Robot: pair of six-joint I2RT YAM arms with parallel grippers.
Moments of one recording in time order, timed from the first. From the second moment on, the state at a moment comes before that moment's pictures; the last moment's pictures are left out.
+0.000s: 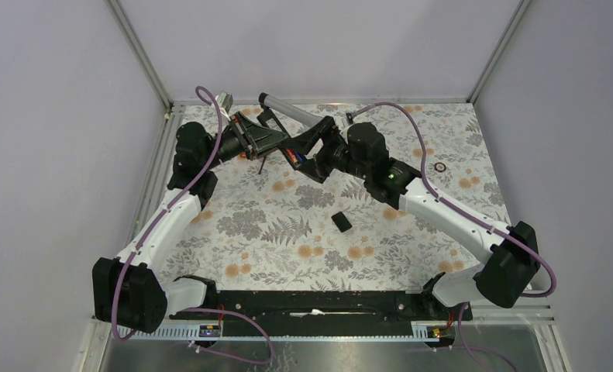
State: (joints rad) left arm -0.22 1.21 0.94 0.37 0.81 -1.30; right arm 0.77 1.41 1.23 -0.06 -0.17 1.43
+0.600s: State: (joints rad) left arm -0.22 1.20 0.94 0.40 0.81 -1.30; right arm 0.75 1.41 1.18 0.04 -0.21 1.46
